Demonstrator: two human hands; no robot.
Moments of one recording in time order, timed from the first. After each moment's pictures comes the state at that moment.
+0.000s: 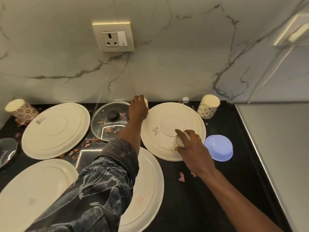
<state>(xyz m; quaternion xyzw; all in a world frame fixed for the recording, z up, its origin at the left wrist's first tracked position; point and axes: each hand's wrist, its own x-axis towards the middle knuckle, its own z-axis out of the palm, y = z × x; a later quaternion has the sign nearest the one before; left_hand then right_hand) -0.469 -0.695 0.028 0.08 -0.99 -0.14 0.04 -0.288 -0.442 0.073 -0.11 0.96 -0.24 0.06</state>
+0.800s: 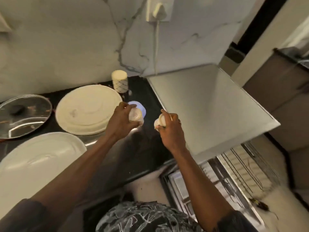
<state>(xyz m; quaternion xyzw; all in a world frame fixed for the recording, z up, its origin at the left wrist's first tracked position) -0.242 -0.449 0.088 -0.21 -0.92 -0.34 0.00 -0.148 -0.253 0.081 0.13 0.94 -0.29 -0.09</state>
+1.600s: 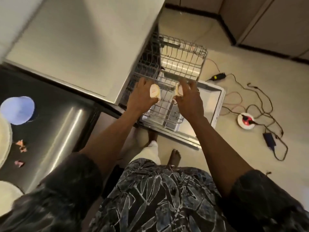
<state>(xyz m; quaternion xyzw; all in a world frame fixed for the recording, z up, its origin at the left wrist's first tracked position) 0.011 -0.131 -0.014 -0.54 -0.80 -0.16 -0.19 0.195 -0.060 -0.028 0.51 0.80 -0.28 -0.15</state>
